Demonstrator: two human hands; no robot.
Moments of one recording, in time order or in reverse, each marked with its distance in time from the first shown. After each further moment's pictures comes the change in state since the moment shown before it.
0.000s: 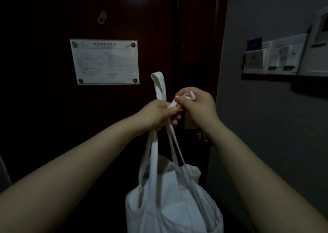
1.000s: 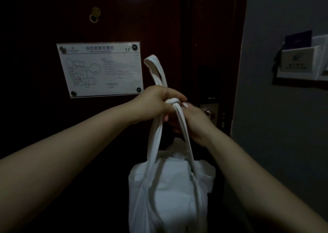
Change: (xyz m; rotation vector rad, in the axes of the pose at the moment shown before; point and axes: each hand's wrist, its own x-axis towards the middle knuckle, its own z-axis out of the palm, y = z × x) left_hand 0.083 -0.007 -0.081 0.451 0.013 0.243; right_hand 0.084 0.067 0.053 0.325 -0.137 0.499
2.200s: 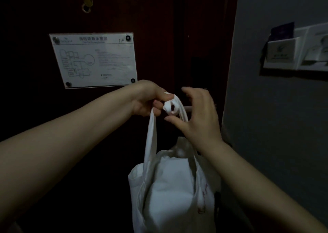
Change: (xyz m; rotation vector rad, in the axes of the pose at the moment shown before) left_hand -0.005 0.021 0.005 -0.802 -0.238 -0.586; right_hand -0.061 0.011 -0.014 -0.979 0.393 -0.779
